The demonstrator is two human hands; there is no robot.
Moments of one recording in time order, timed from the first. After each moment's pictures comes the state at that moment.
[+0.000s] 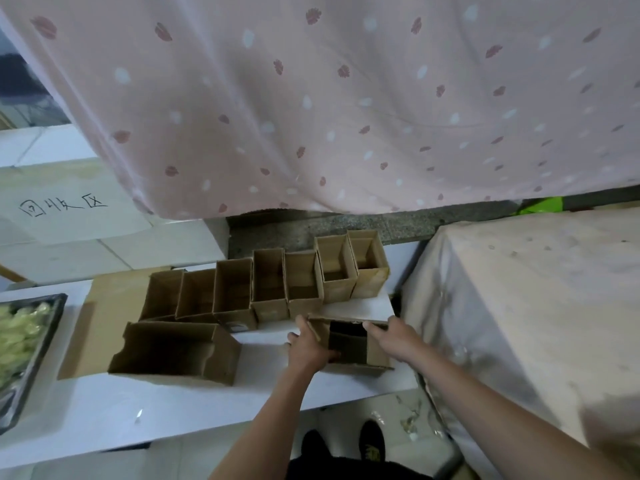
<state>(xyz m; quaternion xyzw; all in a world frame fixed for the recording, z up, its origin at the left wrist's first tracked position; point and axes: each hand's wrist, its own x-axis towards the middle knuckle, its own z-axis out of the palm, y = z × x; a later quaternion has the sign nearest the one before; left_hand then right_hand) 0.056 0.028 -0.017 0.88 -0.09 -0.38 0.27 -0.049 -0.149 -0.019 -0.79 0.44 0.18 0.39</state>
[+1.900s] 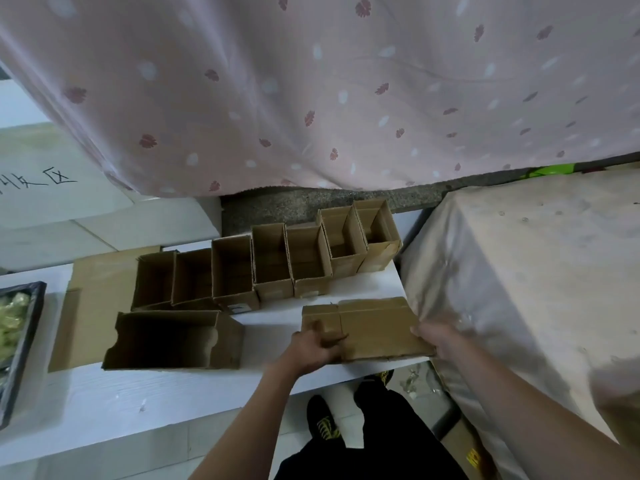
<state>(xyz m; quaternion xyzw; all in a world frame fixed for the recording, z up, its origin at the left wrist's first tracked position) 0.086 0.066 -0.070 0.79 -0.33 -0.48 0.19 -0.076 -0.170 -0.072 -0.52 0.66 0.14 0.52</state>
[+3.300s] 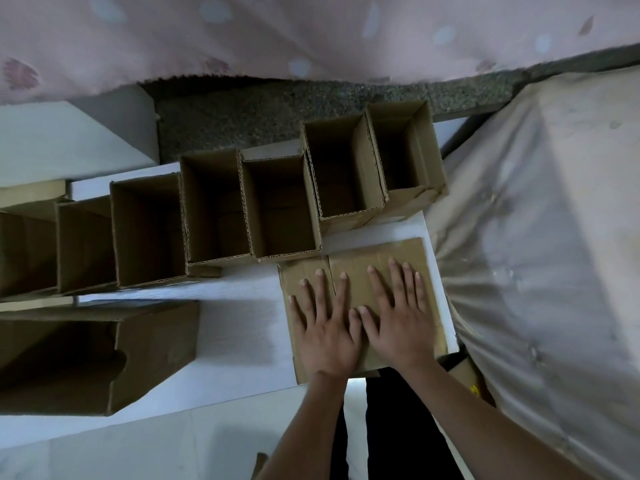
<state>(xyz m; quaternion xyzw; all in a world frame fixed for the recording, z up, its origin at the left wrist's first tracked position) 0.027 -0.004 -0.218 0.94 -0.27 -0.19 0.06 -0.050 -0.125 -0.230 -0.96 0.28 0.07 0.06</state>
